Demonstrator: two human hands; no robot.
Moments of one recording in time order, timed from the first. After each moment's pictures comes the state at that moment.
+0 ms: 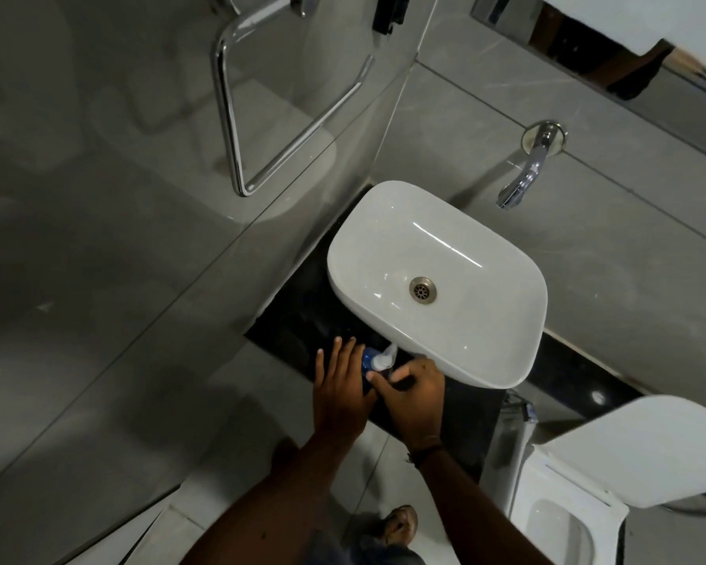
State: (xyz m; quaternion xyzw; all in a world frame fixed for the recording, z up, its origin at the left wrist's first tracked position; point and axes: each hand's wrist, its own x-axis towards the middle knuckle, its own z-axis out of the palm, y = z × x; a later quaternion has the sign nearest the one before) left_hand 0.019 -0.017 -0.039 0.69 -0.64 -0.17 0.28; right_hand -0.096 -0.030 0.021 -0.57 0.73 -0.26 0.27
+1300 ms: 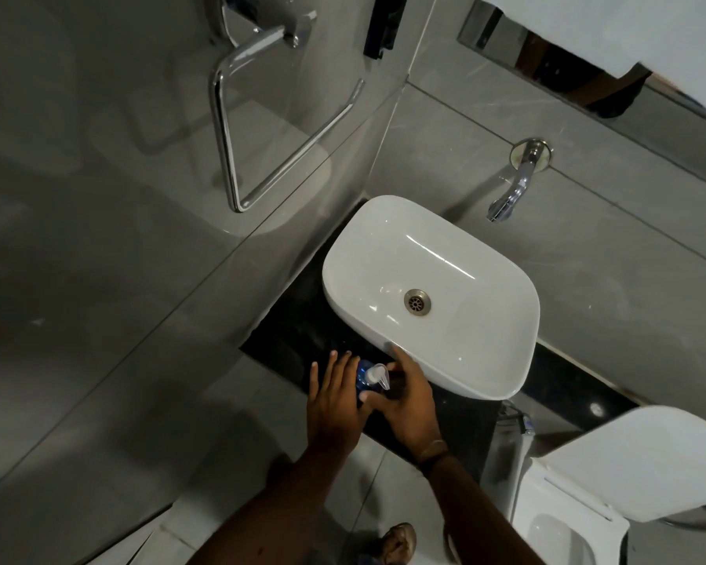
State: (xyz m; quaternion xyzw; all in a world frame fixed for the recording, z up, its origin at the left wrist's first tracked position) left_hand 0.023 -0.016 -0.038 0.69 -0.65 -0.19 0.25; right_hand -0.100 -0.037 0.038 -0.55 0.67 -0.25 0.44
